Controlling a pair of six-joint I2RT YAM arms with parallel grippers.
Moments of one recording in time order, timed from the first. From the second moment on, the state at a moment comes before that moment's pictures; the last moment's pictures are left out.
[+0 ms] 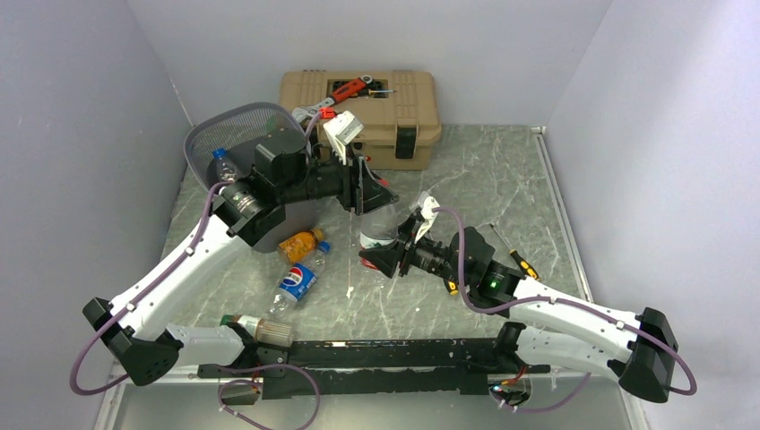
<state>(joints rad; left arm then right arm) -0.73 1.24 1.43 -0.34 0.50 -0.38 1.01 0.92 0.62 0.33 -0.11 0.34</state>
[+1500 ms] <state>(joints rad) -0.74 0.93 1.49 -0.11 -0.07 0.27 1.01 0.41 0.49 -0.05 0.24 0.52</state>
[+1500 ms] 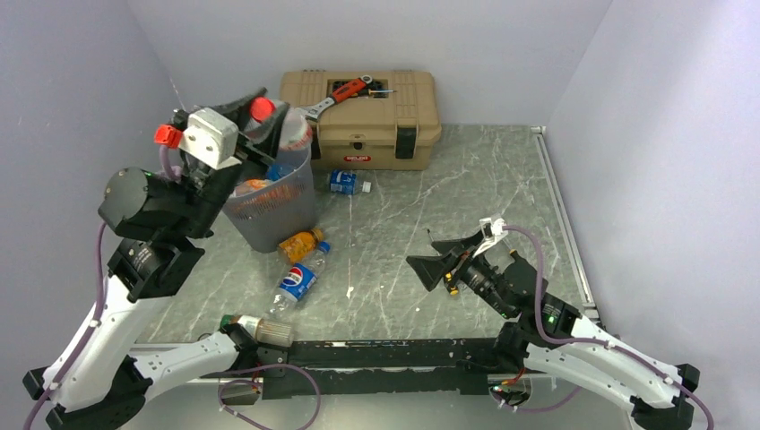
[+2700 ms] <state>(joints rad) -0.15 1.28 1.14 0.17 0.00 0.00 1.01 0.30 0.41 -0.15 0.34 0.55</state>
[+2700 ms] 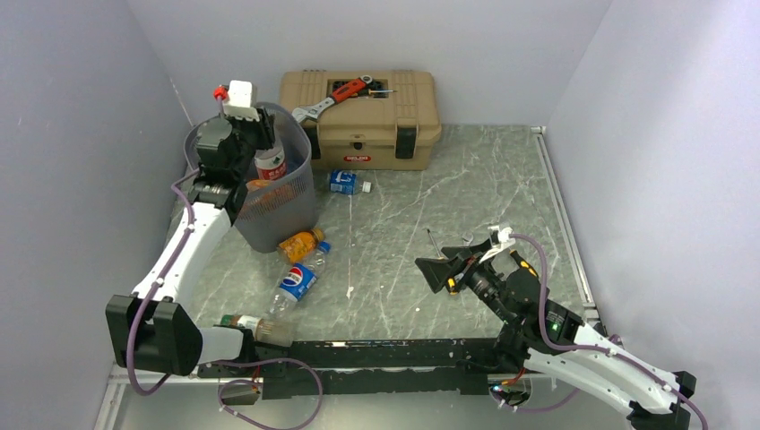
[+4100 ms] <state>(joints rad) -0.11 1.26 1.08 0.20 0.03 -0.11 1.01 0.32 0.39 -0.17 0.36 0.54</state>
